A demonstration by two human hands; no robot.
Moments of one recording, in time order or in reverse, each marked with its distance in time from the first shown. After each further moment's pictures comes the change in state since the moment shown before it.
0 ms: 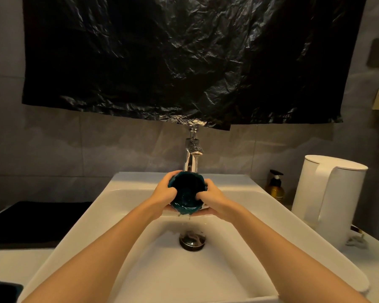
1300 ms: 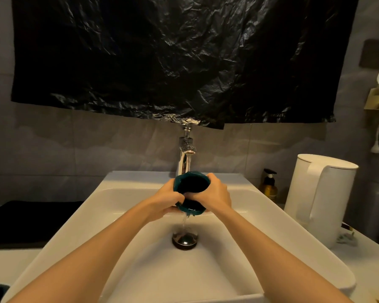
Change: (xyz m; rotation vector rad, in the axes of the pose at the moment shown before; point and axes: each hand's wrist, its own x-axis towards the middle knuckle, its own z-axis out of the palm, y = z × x) left_hand -0.001 -0.003 0.015 -0.068 -0.276 -0.124; right_hand -0.007 0.001 -0.010 -0.574 0.497 -0.149
